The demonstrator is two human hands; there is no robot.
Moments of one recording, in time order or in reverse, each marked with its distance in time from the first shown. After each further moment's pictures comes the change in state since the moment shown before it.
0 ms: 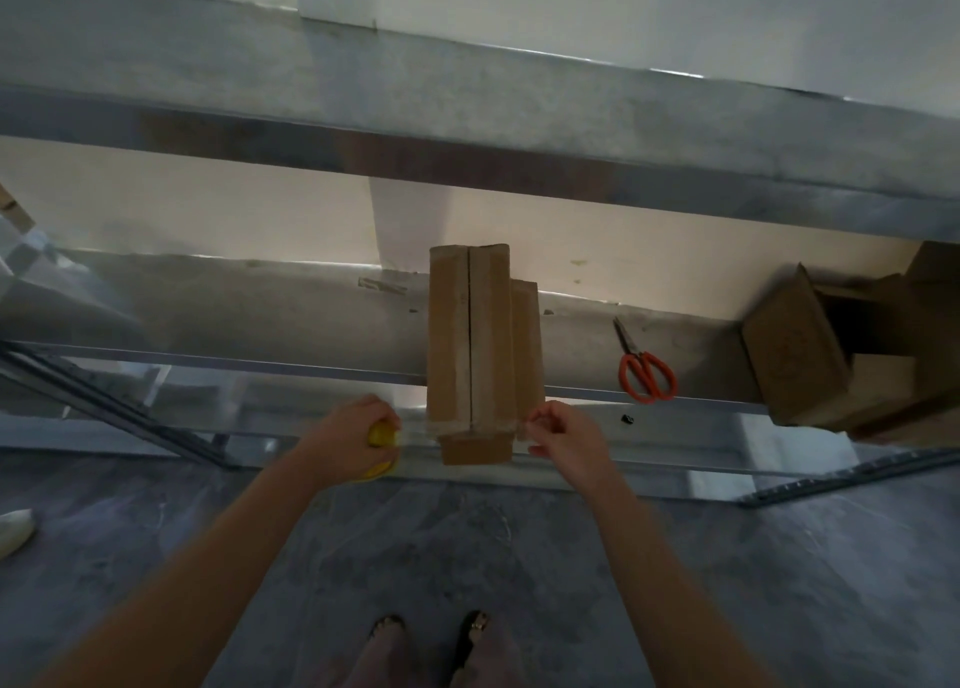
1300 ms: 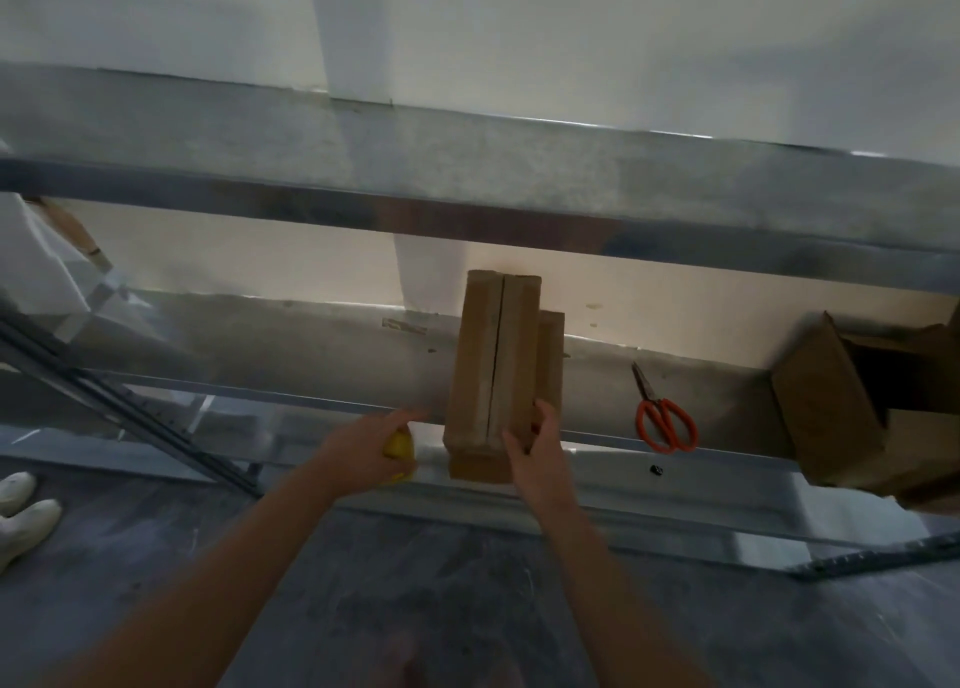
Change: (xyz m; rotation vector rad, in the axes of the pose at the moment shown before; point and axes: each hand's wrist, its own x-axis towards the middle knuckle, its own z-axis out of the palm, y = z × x) left_hand 0.013 0.023 -0.021 0.055 0.038 -0.036; right_hand 0.009 -0.031 0.035 -0.030 0.033 -0.111
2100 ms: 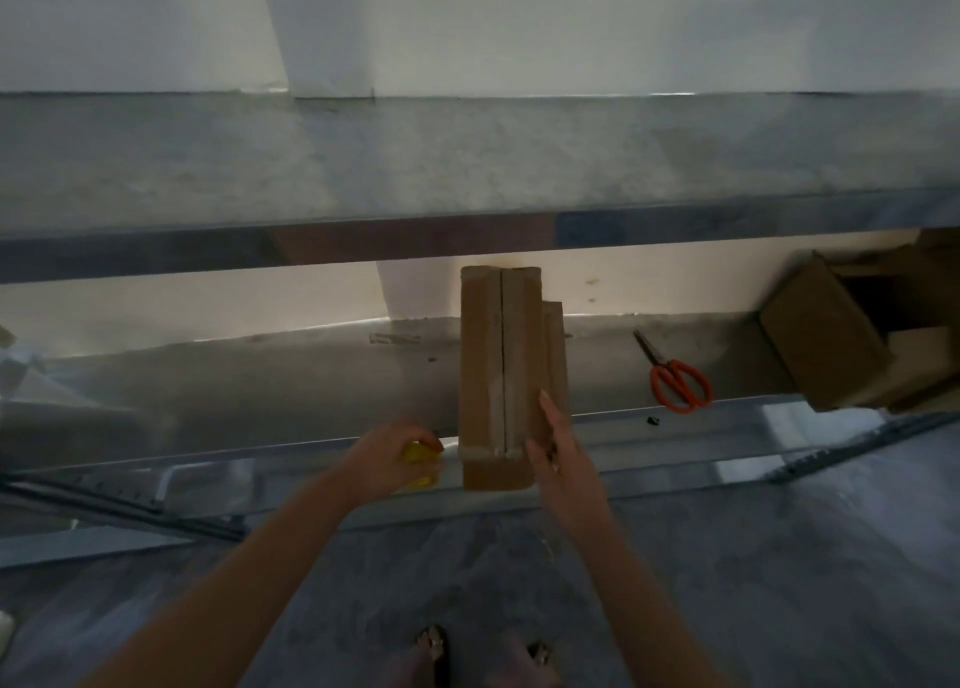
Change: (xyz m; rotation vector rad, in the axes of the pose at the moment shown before) left_hand 0.049 -0.048 -0.023 -0.078 -0.141 0.244; right_hand -0.012 0.007 0.042 -0.067 0.124 -0.113
